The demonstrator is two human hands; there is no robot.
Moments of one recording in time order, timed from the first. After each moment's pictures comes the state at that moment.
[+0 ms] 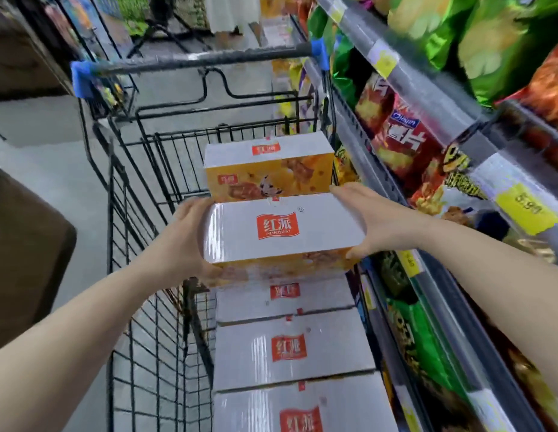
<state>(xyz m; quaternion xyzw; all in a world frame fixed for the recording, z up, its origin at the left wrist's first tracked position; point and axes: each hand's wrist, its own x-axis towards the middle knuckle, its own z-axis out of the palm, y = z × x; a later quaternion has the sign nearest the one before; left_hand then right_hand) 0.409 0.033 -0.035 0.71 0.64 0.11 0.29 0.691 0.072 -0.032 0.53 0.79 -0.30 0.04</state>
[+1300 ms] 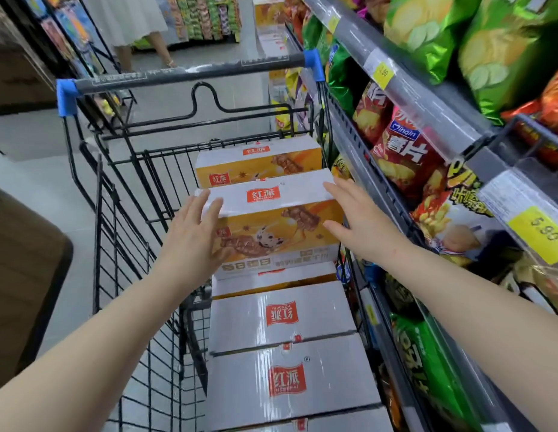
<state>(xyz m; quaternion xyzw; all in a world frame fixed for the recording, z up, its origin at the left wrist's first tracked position) 0.432 0.075 -0.054 0.74 0.66 0.04 0.10 0.668 0.092 -0.052 0.60 0.76 -0.23 -0.13</state>
